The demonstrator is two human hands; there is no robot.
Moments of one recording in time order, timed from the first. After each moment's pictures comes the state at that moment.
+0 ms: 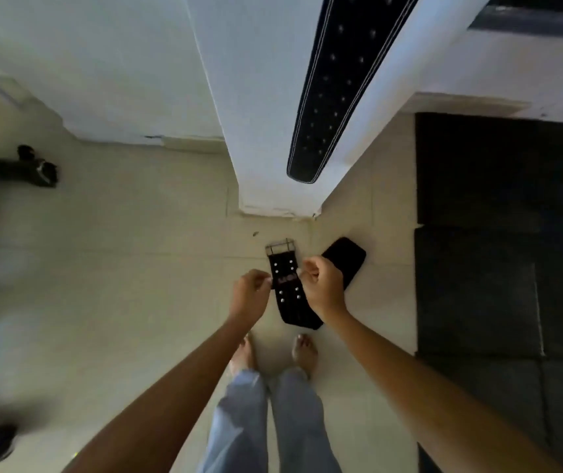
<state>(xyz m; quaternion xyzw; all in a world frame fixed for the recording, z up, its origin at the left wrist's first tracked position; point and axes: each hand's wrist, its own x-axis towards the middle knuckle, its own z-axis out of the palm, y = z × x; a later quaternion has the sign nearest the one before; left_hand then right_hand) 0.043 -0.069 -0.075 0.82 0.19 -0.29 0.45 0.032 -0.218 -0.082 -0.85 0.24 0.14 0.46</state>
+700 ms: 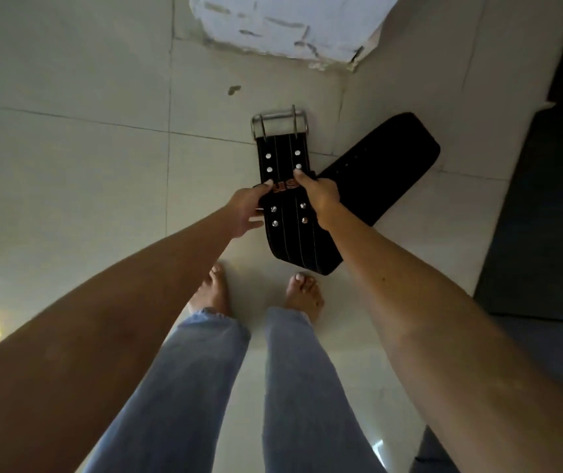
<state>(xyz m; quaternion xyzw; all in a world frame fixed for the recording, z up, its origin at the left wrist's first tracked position) 0.039 -0.094 -0.478 0.56 0.41 -0.50 0.52 0.041 -0.244 -0.490 -0.64 0.49 0.35 0.48</state>
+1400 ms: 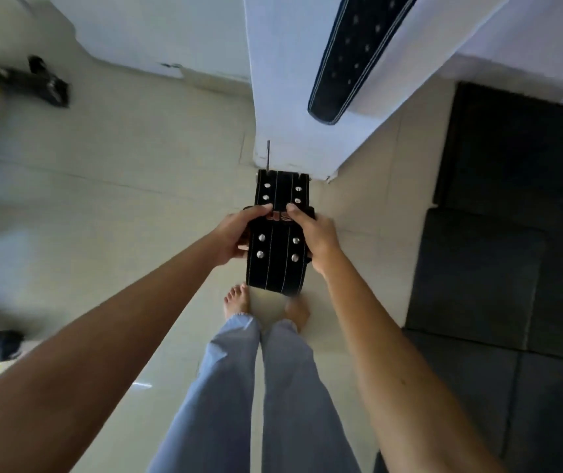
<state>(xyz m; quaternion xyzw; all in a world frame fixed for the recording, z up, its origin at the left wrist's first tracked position) 0.065 -0.030 -0.052 0.58 0.32 -0.45 0.59 0.052 -0.196 -0.051 -0.64 0.36 0.28 0.62</state>
